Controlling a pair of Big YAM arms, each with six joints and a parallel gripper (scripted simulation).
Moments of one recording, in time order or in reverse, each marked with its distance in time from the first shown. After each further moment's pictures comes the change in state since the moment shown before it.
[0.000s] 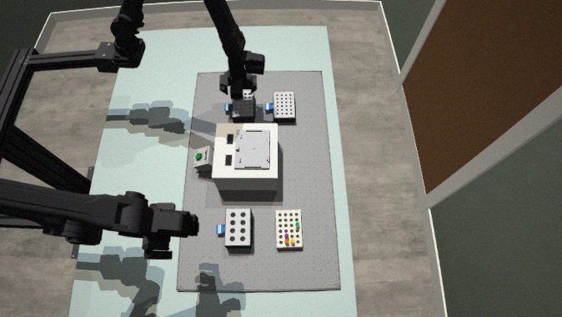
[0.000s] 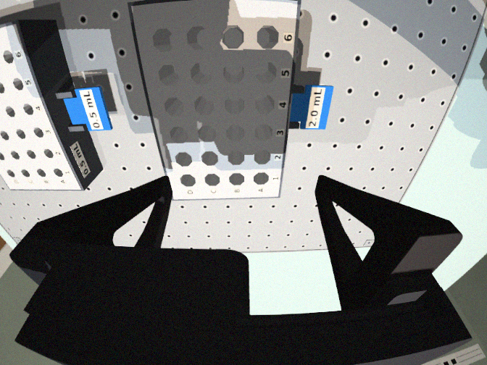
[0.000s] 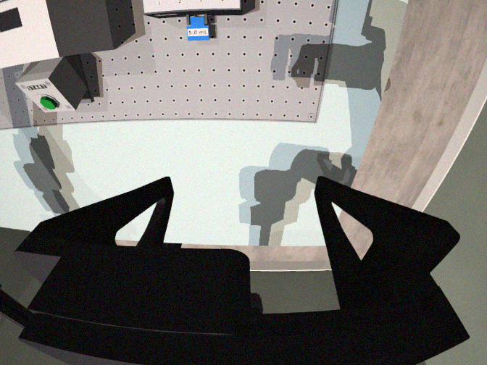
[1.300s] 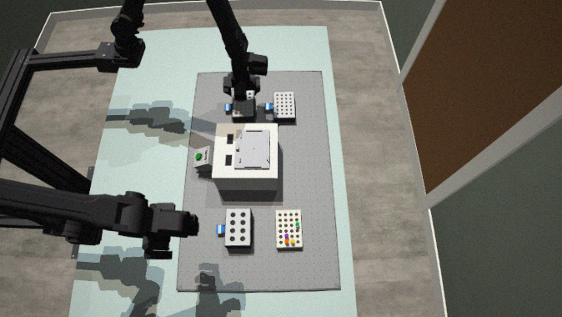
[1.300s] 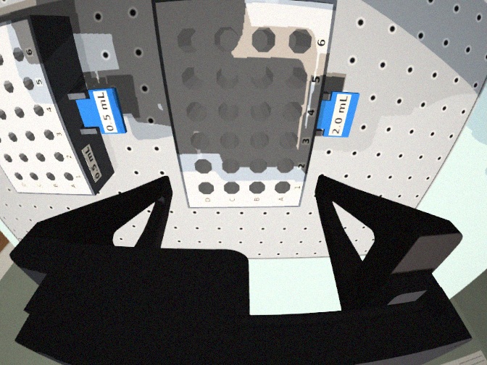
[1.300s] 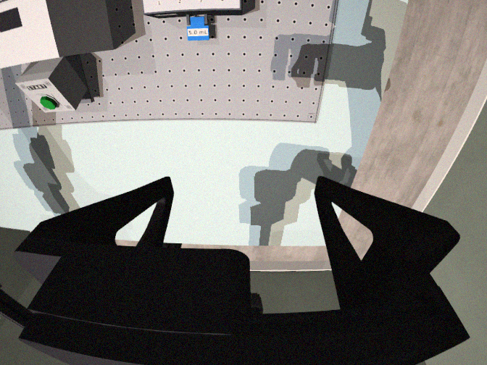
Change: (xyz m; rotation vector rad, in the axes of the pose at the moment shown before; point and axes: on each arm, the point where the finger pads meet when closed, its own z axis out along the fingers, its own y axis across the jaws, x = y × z) left arm -0.001 0.014 0.008 -0.021 -0.003 -0.006; right arm 0.000 0.000 0.000 0.000 0.000 0.000
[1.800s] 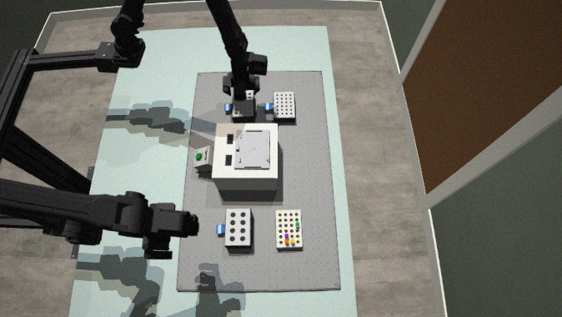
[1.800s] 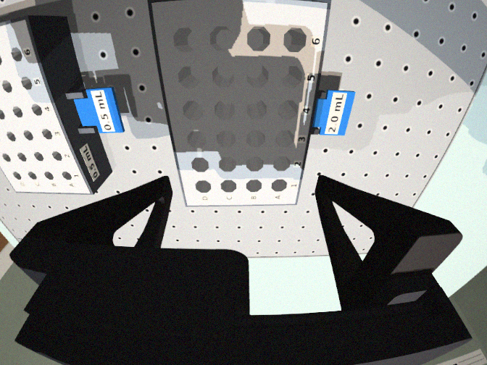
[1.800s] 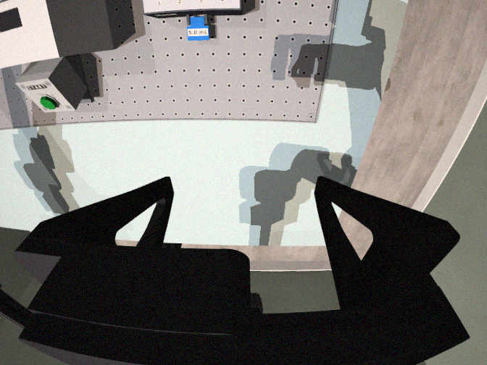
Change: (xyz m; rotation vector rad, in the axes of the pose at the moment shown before) left arm 0.000 -0.002 -0.002 0.005 0.000 0.001; right arm 0.000 0.000 0.000 0.000 0.000 0.000
